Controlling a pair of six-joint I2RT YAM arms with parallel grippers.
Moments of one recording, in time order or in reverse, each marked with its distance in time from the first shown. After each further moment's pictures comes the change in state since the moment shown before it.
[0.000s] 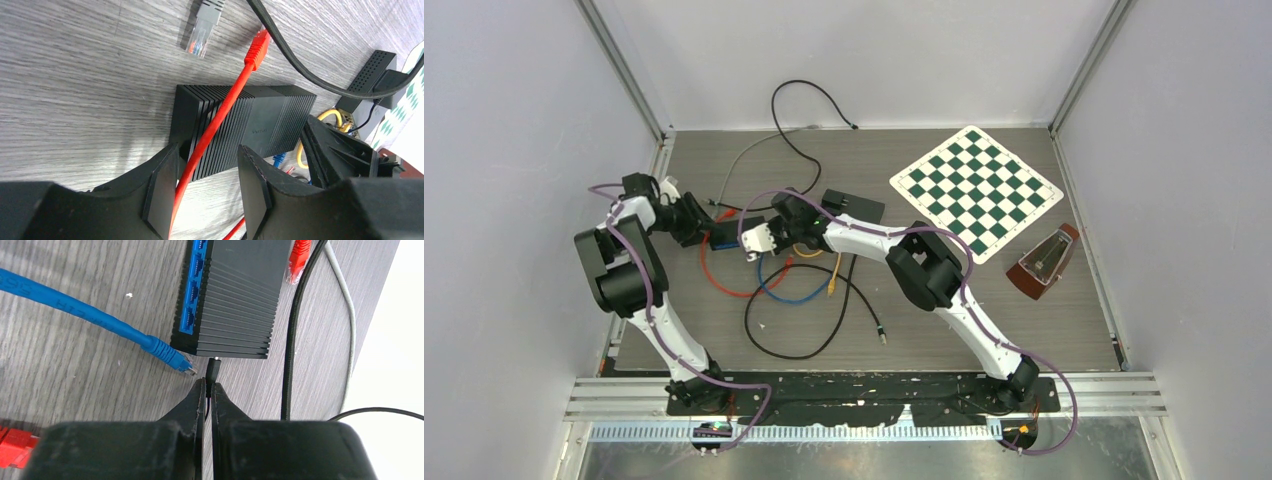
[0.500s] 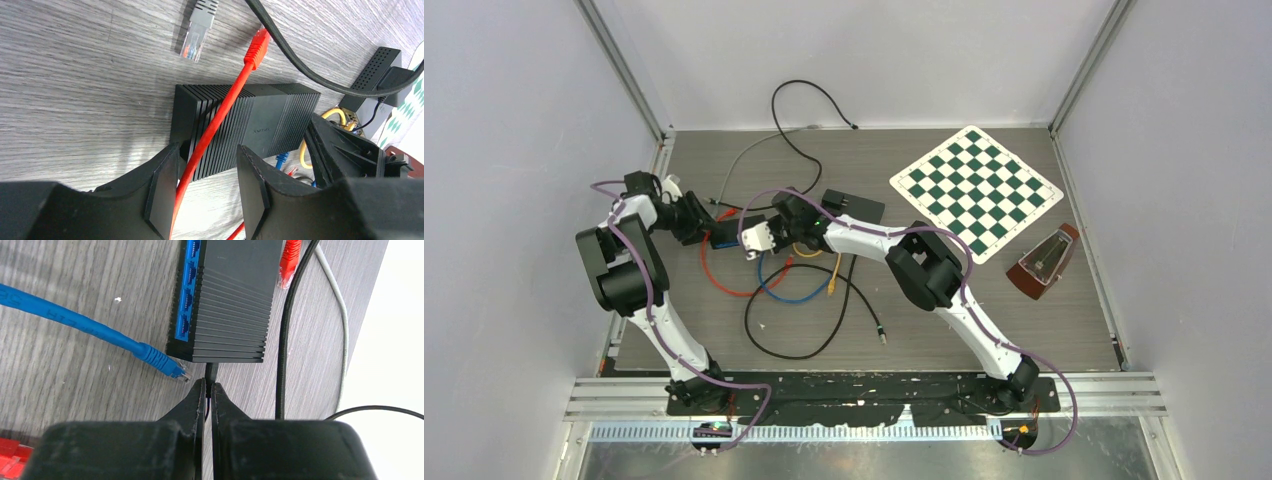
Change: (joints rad) left arm -0.016 0.009 0.017 -0.006 -0.005 0.027; right arm 0.000 0.000 -0.011 0.048 -0.006 0.010
